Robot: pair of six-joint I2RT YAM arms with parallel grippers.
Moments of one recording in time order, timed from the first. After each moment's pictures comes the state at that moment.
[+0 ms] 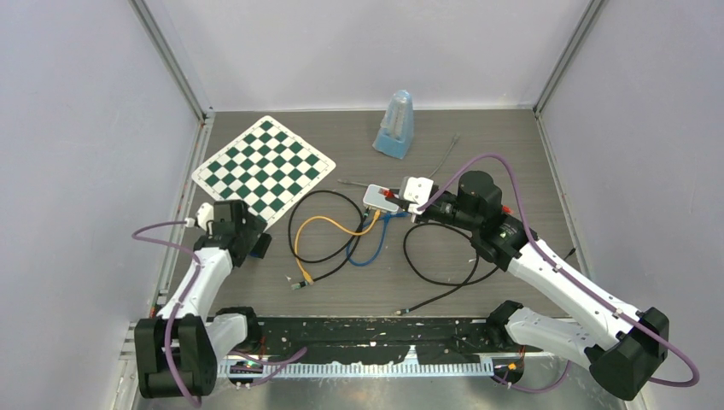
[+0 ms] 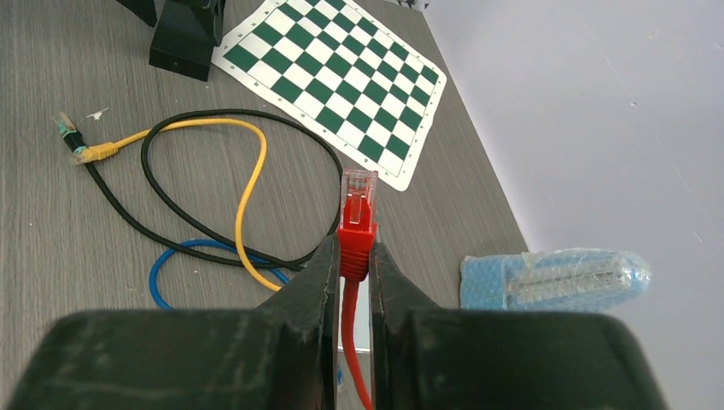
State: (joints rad) left arm 0.05 1.06 0.52 -0.41 -0.21 -0.94; right arm 0.66 0.98 0.85 -0.02 -0.45 -0.59
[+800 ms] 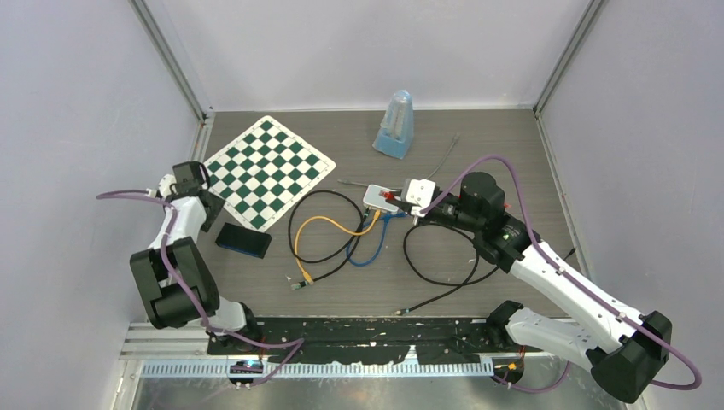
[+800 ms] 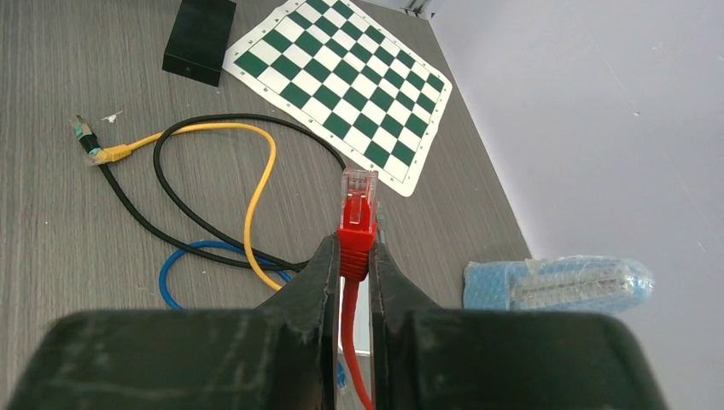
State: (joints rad) left arm 0.34 1.44 0.92 -0.46 -0.27 -0.77; right arm 0.66 0.96 0.85 -0.03 -0.47 -0.59
